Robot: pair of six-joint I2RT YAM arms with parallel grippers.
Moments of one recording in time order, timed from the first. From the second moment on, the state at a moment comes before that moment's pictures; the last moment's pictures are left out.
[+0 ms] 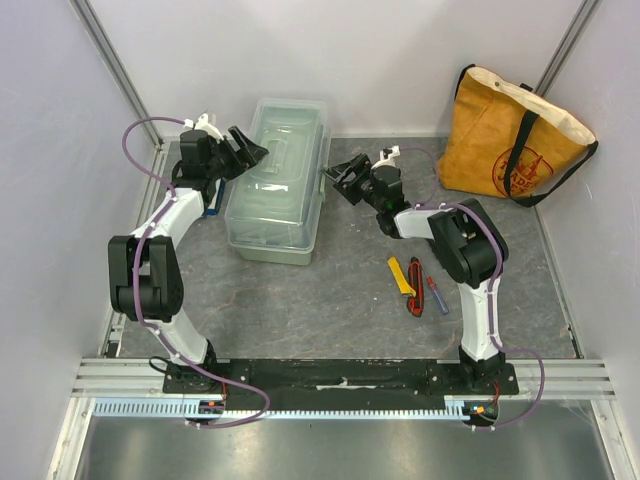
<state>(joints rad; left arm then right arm) -0.06 1.73 1.24 0.09 0.37 -0.61 0.46 2.12 1.21 0.77 -0.18 1.15</state>
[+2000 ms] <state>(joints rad) -0.06 1.75 1.26 0.08 0.35 -0.61 0.46 2.21 1.28 0.86 -0.18 1.19</state>
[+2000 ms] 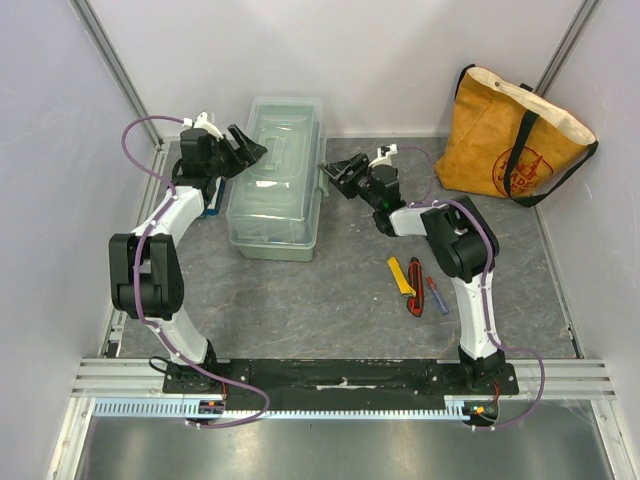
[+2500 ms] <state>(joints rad) -0.08 1.75 1.26 0.08 0.36 -0.61 0.47 2.22 1.14 1.14 -0.12 1.37</state>
